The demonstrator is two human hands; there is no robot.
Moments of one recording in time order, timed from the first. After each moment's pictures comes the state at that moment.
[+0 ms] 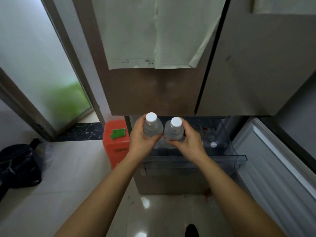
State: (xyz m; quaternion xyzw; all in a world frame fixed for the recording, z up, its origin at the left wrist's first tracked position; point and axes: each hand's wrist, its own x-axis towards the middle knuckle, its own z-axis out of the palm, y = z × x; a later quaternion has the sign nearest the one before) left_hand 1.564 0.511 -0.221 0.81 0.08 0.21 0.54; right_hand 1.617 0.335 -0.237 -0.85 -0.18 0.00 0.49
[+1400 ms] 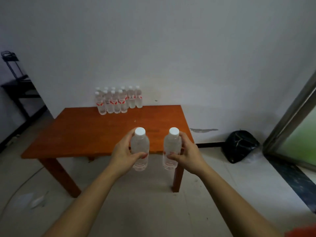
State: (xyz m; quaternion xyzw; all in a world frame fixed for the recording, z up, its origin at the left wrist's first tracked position) left_hand 0.677 0.646 -0.167 0.59 0.64 0.44 0.23; right_hand 0.912 0.726 -0.188 -0.45 -0.75 0.38 0.32
